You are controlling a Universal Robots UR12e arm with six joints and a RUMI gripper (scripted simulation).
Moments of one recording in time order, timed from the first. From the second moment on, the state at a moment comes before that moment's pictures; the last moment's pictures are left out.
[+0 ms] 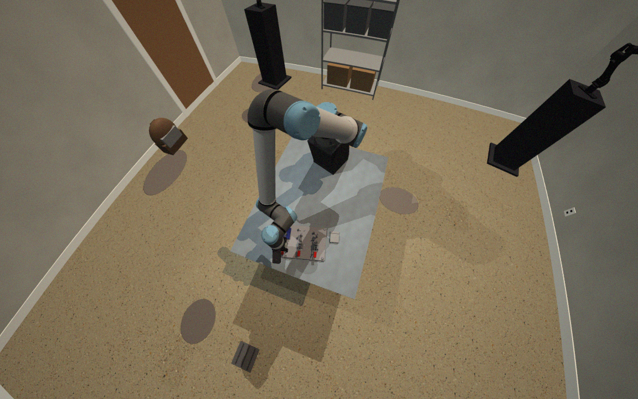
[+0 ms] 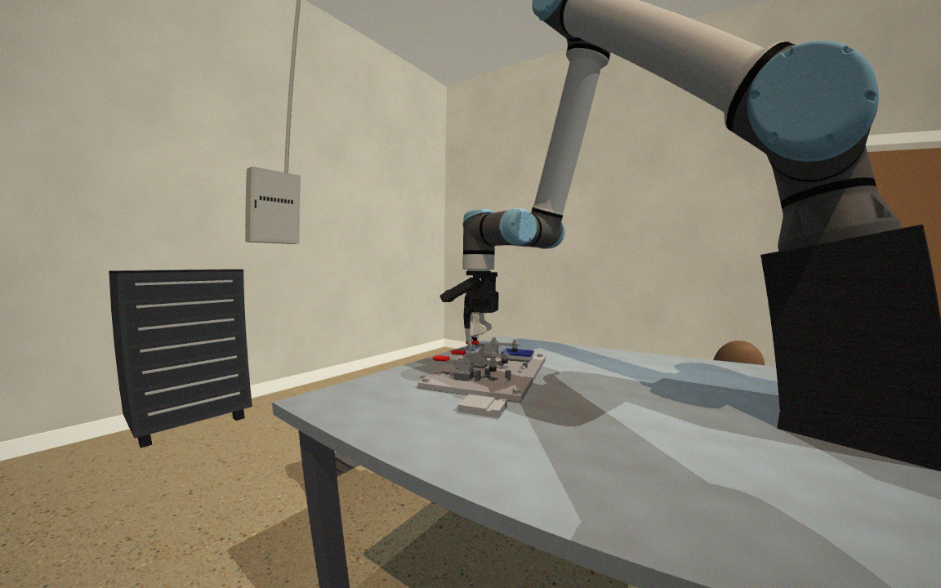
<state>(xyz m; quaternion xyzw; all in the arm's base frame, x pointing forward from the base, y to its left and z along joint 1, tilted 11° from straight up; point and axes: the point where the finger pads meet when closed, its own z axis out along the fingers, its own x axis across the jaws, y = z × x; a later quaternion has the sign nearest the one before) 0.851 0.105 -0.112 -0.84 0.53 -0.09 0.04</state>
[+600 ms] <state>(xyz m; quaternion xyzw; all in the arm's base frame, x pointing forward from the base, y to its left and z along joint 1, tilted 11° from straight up) 0.843 0.106 -0.074 -0.84 0.53 -0.09 0.04</state>
